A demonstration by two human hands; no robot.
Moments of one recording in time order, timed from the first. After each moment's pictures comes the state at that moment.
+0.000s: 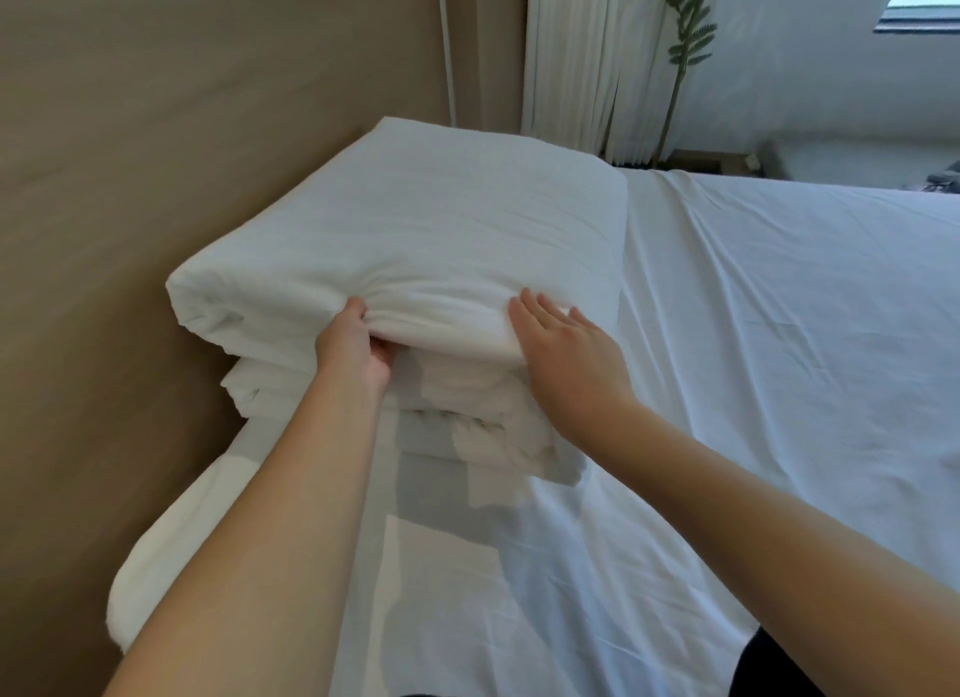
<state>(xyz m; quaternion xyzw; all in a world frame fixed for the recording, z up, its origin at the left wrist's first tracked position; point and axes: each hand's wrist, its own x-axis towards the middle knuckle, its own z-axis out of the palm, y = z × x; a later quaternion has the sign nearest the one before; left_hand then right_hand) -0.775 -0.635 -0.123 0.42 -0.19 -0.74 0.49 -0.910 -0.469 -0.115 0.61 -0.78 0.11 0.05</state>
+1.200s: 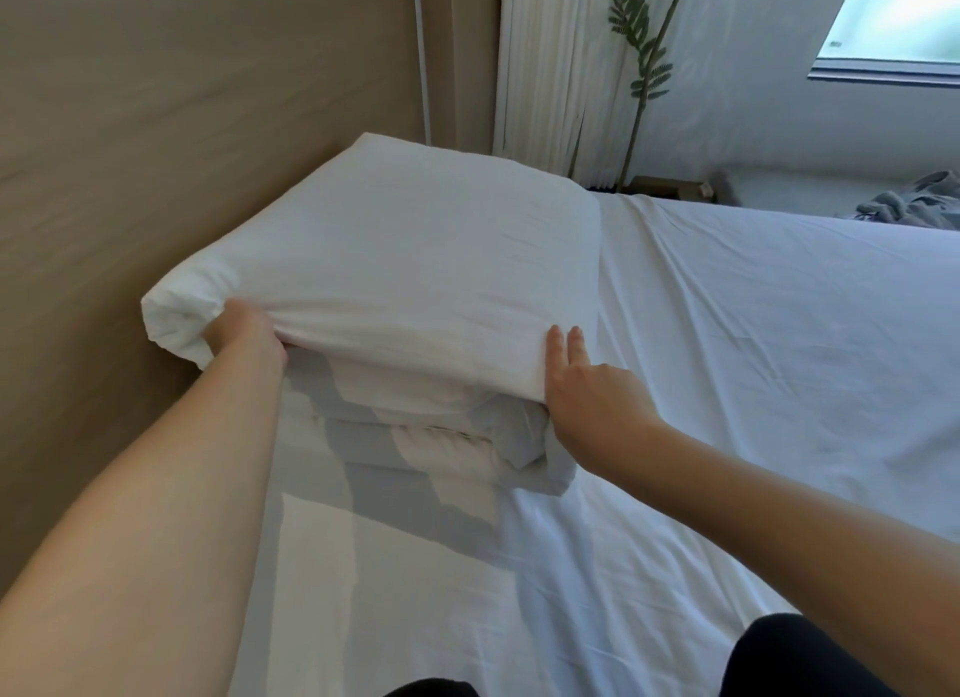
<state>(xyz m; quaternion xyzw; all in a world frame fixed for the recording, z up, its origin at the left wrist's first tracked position) -0.727 -0.719 -0.117 0.60 -0.22 -0.57 0.51 -0.904 -0.442 -0.104 0.52 -0.84 -0.13 0.02</state>
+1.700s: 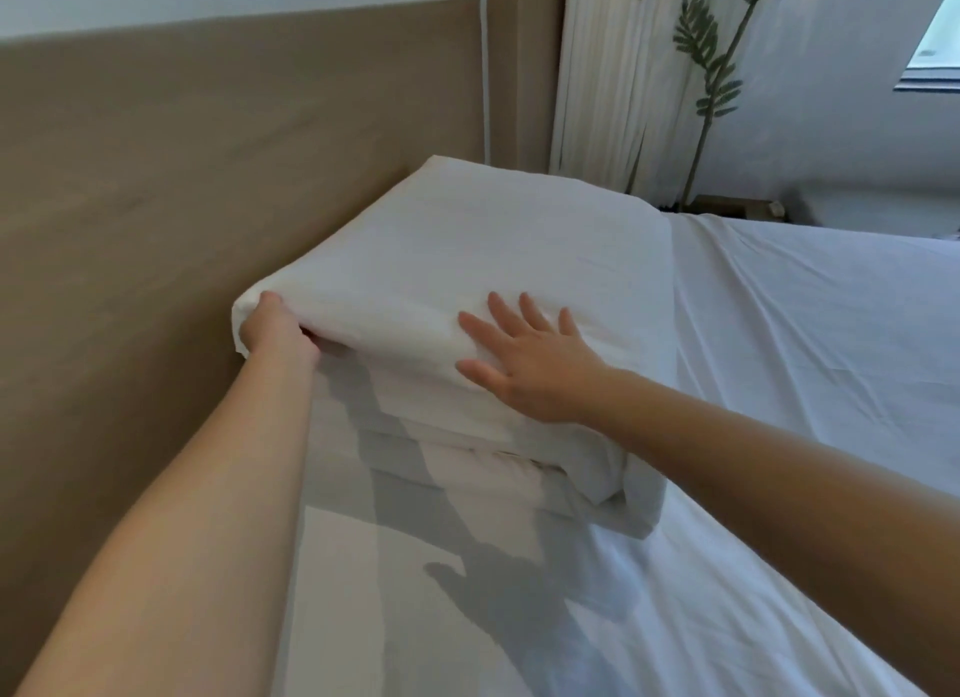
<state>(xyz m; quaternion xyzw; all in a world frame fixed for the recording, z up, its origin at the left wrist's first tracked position) -0.692 -0.742 -0.094 0.52 -0.19 -0.60 0.57 -0.877 -0.553 -0.097 0.67 -0.74 0.02 -0.07</state>
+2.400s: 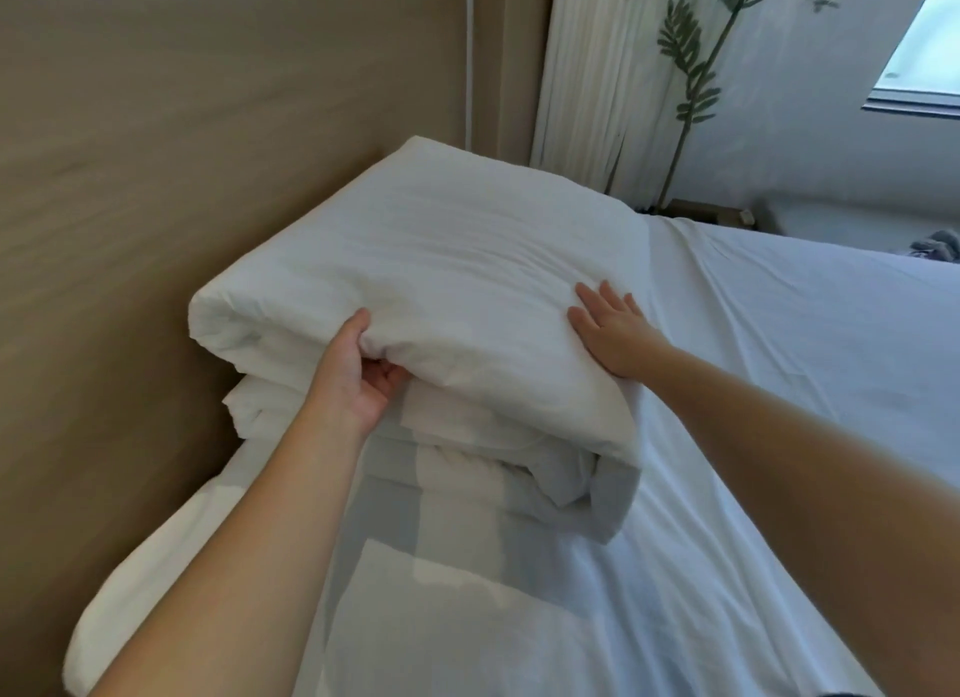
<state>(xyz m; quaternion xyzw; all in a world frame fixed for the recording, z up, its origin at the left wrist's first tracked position) -0.741 -0.652 -0.127 0.37 -0.25 -0.79 0.41 -1.010 -0.553 -0.141 0.46 -0.87 0.12 -0.15</state>
